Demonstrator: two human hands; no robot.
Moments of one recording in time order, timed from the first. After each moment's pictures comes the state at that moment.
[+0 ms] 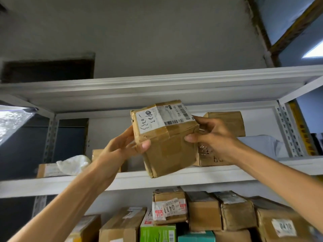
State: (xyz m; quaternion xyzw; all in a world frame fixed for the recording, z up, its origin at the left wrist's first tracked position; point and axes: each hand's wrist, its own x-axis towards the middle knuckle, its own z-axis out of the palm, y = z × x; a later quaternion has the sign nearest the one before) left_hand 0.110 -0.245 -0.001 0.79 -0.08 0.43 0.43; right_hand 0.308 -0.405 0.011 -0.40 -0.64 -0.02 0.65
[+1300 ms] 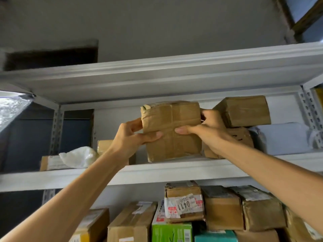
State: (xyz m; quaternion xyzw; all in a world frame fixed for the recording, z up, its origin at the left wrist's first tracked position) left_hand 0.145 -0.200 0.003 0.76 -0.02 0.53 0.37; right_hand 0.322 -0.316 0.016 -0.48 -0.55 -0.09 0.68
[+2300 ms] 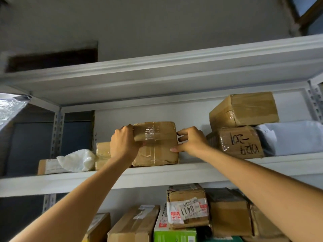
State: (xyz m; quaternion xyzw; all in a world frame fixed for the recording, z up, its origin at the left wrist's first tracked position) left_hand 0.185 -0.115 0.010 0.74 0.31 0.59 -0.06; right_hand 0.360 -0.239 0.006 -0.65 -0.55 -0.13 0.52
